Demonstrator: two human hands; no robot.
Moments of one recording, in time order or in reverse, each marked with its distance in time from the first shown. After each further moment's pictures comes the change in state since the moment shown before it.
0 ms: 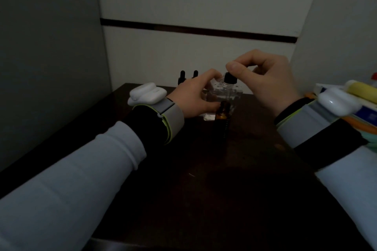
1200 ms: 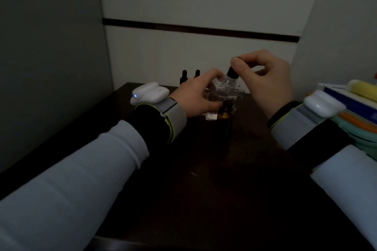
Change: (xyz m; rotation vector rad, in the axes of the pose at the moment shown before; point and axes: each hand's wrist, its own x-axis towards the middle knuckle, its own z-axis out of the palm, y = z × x) left_hand 0.000 0.001 0.000 0.014 0.000 -0.006; right_hand 0.001 0.018 0.012 -0.071 0.191 -0.037
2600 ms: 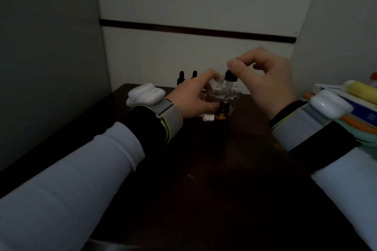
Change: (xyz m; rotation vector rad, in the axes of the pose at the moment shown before) left_hand 0.001 -0.001 0.000 -0.012 0.003 0.012; right_hand 0.002 -0.011 -0.008 -0.008 -0.053 -0.050
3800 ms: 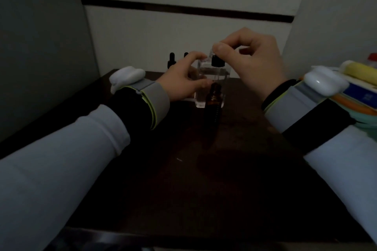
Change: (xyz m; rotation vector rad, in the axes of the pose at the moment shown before) left_hand 0.000 -0.003 0.008 -0.212 0.037 -0.151; right_hand -0.003 0.000 0.003 0.036 -0.130 0.056
